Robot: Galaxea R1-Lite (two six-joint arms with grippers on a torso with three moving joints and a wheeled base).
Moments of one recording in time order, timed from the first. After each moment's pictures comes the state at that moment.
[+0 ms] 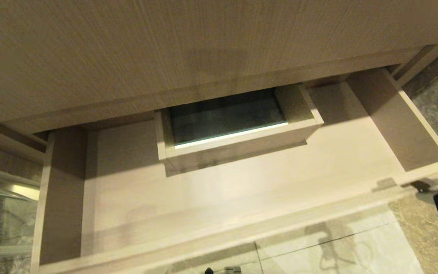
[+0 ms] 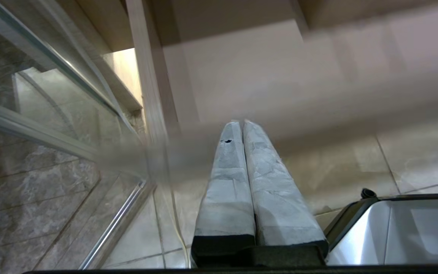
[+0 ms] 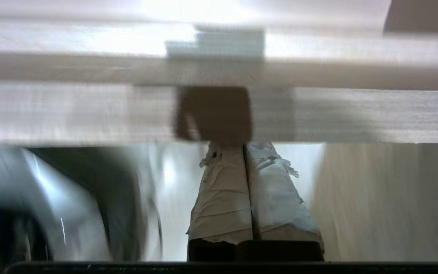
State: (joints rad) left arm 0.00 0.00 0.00 0.00 0.00 0.00; right arm -0.04 1.19 -0.70 0.03 0.03 -0.31
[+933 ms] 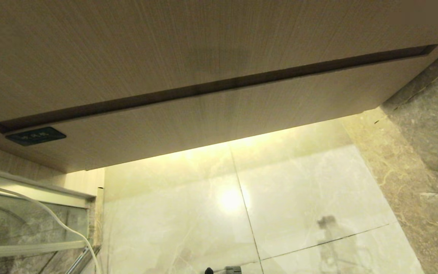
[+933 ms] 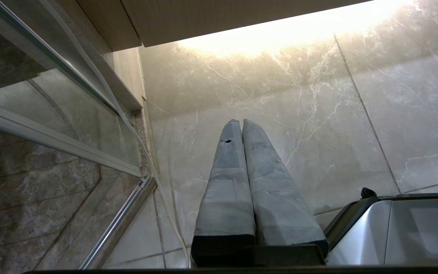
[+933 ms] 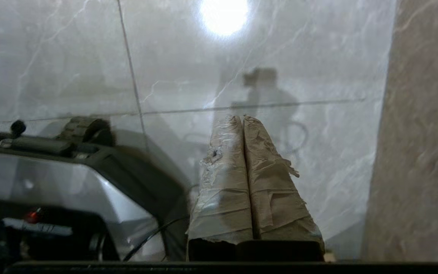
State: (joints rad) left arm 0.00 0.00 0.00 0.00 0.00 0.00; right arm -0.06 1.09 -0.71 0.20 0.15 -0.15
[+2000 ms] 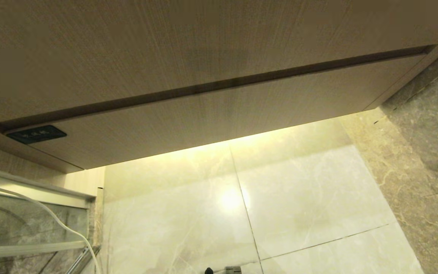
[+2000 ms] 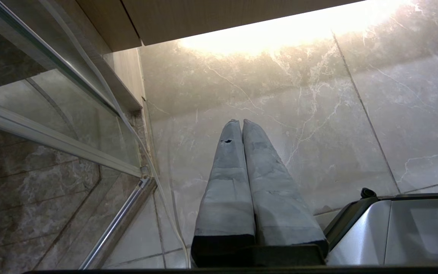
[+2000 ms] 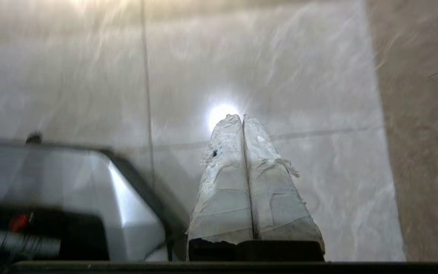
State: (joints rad) left arm 0.00 0.00 0.00 0.00 0.00 0.00; right arm 0.01 0.11 -0.07 0.05 0.08 -0.05
